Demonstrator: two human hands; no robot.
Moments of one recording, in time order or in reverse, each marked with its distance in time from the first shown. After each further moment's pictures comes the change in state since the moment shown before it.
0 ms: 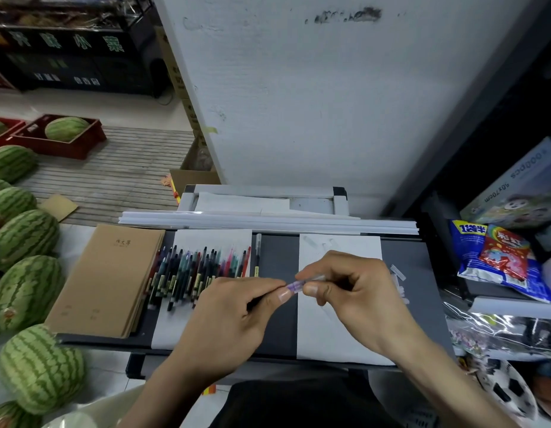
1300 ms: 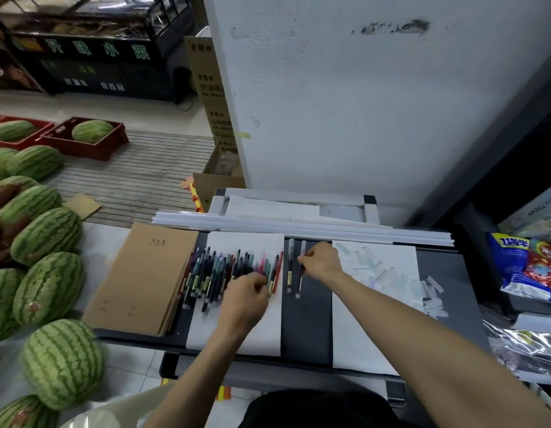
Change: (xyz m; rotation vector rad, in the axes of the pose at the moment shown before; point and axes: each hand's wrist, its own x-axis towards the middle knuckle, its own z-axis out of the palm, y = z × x) left_hand 0.018 -0.169 0.041 0.122 0.091 -0.554; right_hand 0.165 0.161 0.107 -0.468 0.079 0.571
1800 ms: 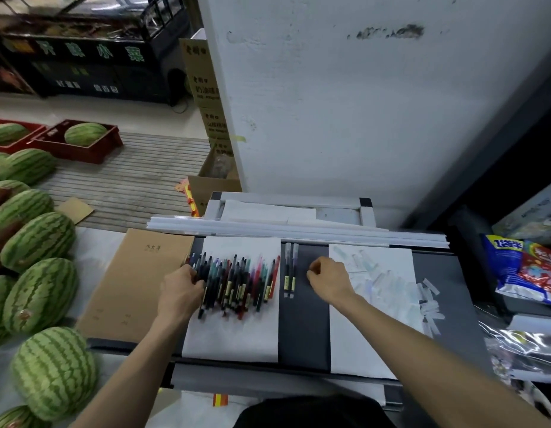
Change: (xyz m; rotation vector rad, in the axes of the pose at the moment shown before) left_hand 0.043 -0.088 -0.070 0.180 0.178 -0.223; right_hand -0.015 0.039 -0.005 -0.164 0.050 -0.134
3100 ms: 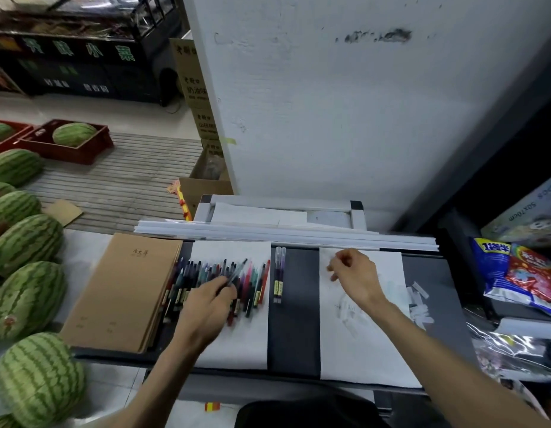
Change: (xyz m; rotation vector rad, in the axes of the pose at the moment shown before) left_hand -0.071 0.072 -0.008 -0.431 -0.244 0.173; right_hand -0.017 0.024 -0.067 0.420 0.149 0.059
